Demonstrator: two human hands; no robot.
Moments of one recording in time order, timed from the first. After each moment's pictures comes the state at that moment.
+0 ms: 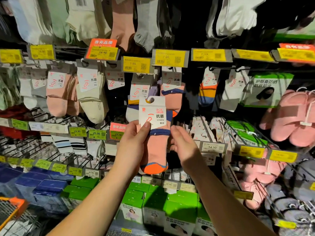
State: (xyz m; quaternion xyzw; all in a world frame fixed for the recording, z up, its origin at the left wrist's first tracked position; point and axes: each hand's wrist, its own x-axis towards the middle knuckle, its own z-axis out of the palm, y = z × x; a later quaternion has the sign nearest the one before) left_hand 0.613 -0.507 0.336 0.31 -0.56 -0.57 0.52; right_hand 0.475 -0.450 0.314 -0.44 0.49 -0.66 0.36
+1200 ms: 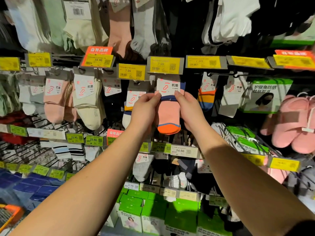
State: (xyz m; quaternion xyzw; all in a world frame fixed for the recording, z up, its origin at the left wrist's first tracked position) left_hand 0.538 -0.561 0.411 0.33 -0.55 -0.56 0.52; right_hand 0.403 -0.536 0.397 -0.43 0.56 -0.67 0.24
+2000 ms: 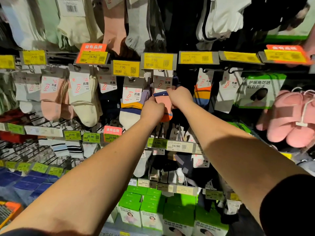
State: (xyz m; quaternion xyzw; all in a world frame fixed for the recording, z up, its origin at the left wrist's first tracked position) left_hand 0.496 -0.581 0.393 0.47 -0.71 -0.37 0.37; right_hand 0.378 -0.578 0.418 -0.44 0.80 -0.40 0.08
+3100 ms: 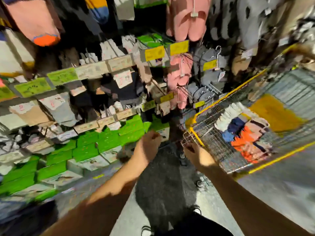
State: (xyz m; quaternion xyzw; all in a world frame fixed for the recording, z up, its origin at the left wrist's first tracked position) left_hand 0.526 -0.297 0.134 0.33 -0.80 -0.51 0.00; right_hand 0.447 -0.110 0.093 -0.14 0.88 -0.36 0.29
